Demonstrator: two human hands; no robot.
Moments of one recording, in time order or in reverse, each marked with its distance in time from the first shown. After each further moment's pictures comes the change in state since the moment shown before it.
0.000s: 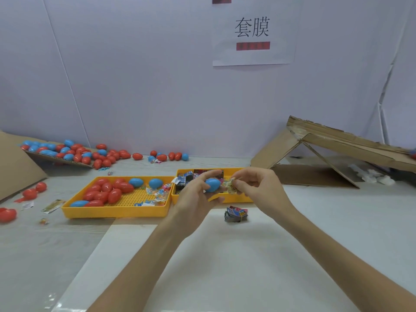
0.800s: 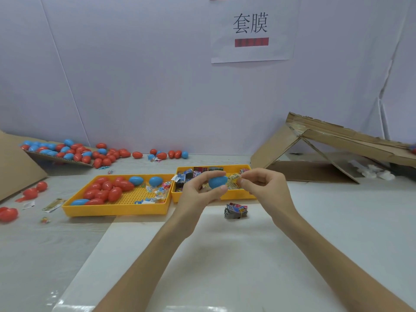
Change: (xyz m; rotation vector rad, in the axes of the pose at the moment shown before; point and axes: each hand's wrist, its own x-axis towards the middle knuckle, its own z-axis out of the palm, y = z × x) left_hand -0.007 -0.012 -0.004 0.362 0.044 0.218; right_hand -0.011 0.013 0.002 0.172 0.164 0.103
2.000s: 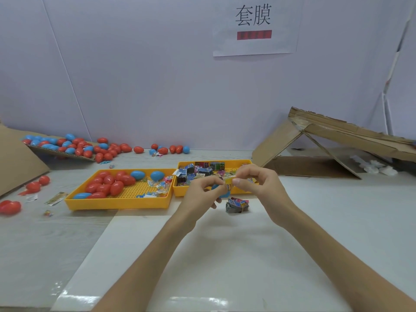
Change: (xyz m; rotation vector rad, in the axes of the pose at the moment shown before) left_hand 0.004 -0.006 0.001 0.353 -0.019 -0.043; right_hand -0.007 -0.006 0.004 0.109 -0.229 0.004
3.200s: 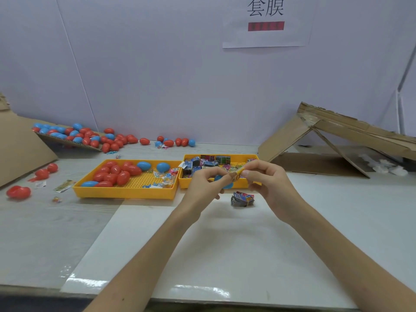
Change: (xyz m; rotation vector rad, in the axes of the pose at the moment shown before) left_hand -0.004 0.006 -0.002 -0.022 0.056 0.003; right_hand 0.001 0.001 0.000 0.298 -0.074 0.100
